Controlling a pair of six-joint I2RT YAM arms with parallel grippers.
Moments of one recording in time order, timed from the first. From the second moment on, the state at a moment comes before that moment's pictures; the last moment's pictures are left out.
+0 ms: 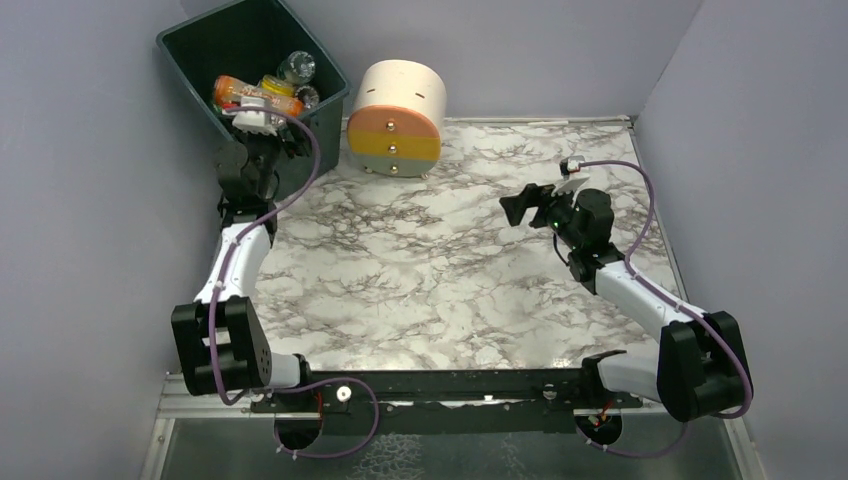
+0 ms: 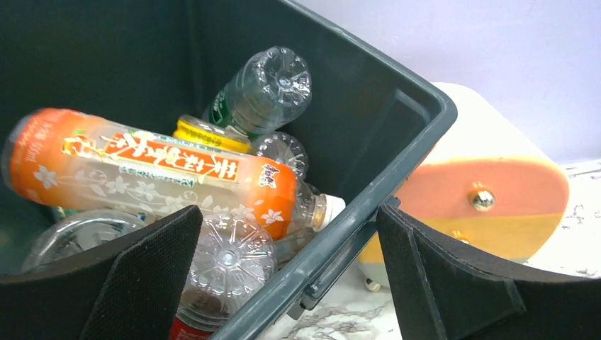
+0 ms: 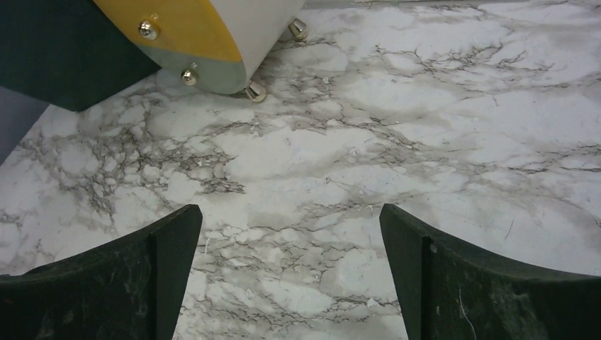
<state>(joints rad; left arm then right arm) 0.13 1.34 0.91 0.60 0.28 -0.03 0.23 1.23 0.60 0.47 -0.21 0.27</state>
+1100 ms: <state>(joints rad) 0.25 1.47 1.55 0.54 0.84 -0.32 0.23 1.35 0.60 0.50 -0.39 0.39</state>
